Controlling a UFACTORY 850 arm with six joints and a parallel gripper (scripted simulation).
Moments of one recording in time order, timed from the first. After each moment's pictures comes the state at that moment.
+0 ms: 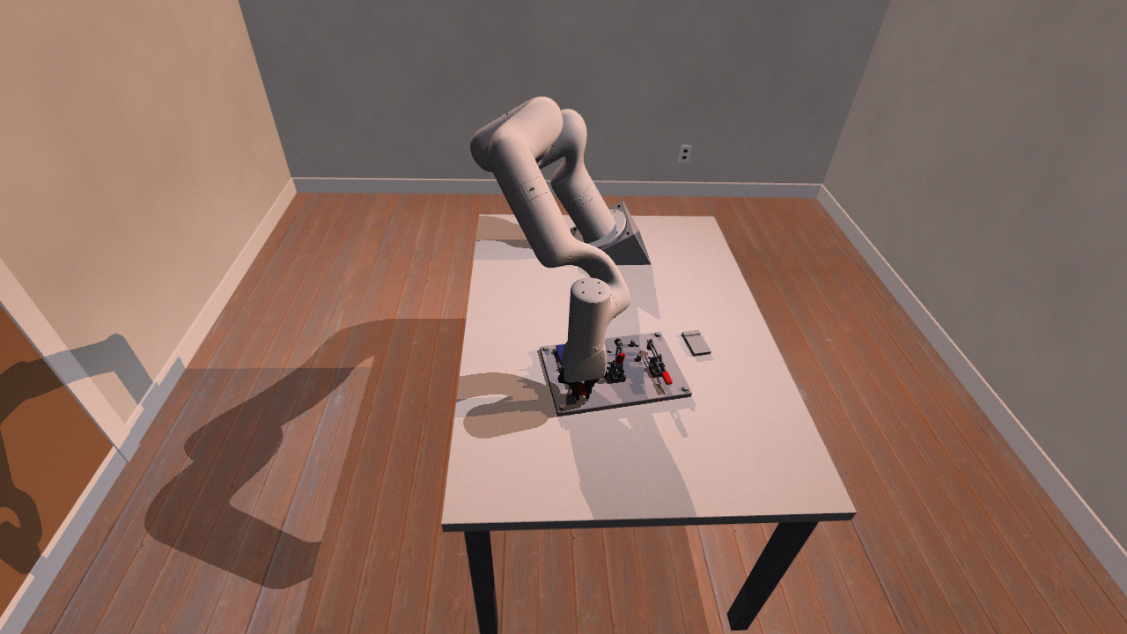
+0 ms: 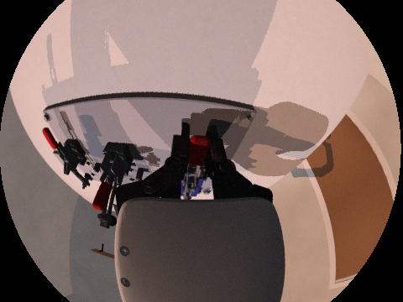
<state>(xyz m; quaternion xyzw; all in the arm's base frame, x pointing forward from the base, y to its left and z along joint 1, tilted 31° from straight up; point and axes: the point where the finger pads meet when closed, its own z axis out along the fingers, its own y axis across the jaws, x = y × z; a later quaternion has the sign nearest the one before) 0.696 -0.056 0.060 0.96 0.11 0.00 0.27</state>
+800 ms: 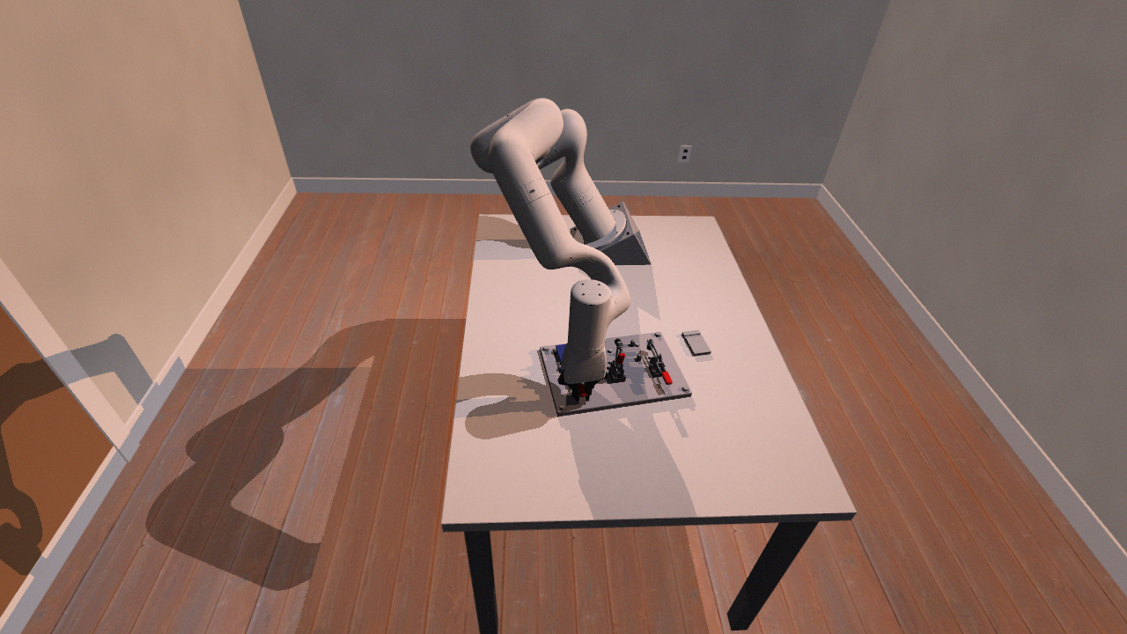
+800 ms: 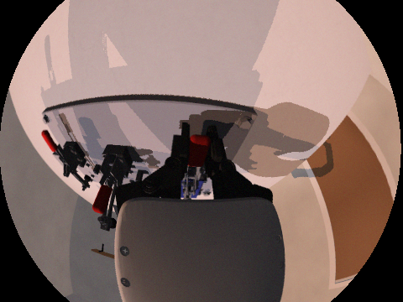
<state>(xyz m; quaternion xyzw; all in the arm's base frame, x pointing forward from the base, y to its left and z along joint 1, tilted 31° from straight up) 0.698 -0.057 0.056 0.96 0.11 0.00 0.27</state>
